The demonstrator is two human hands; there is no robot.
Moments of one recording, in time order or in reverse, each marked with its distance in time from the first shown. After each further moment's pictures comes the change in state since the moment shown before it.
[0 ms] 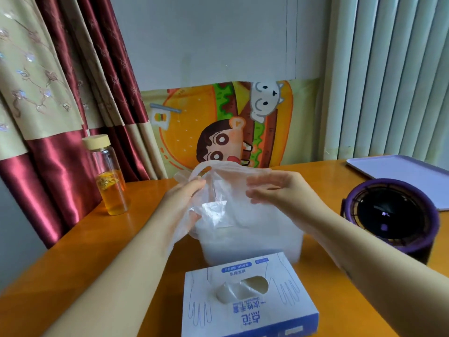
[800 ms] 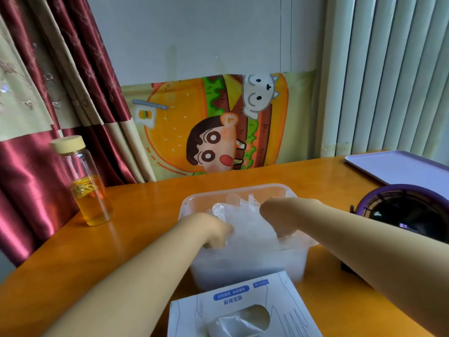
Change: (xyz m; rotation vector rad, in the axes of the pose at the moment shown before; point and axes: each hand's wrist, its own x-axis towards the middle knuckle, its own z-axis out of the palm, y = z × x) left_hand 0.077 -0.041 0.048 1.888 -0.627 -0.047; right_hand 0.074 0.050 0.006 -1.430 -0.773 0.190
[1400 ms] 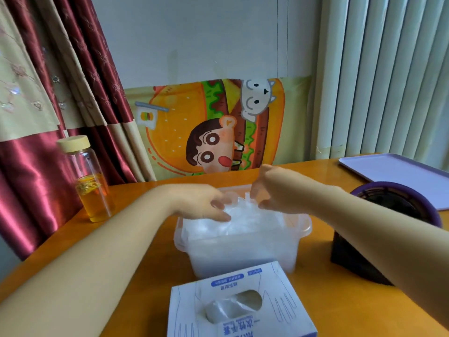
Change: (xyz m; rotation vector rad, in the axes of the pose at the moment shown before) left_hand -0.064 -0.023 -0.038 -0.277 0.200 0.224; right_hand -0.059 0.012 -0.023 0.186 0.539 -0.091
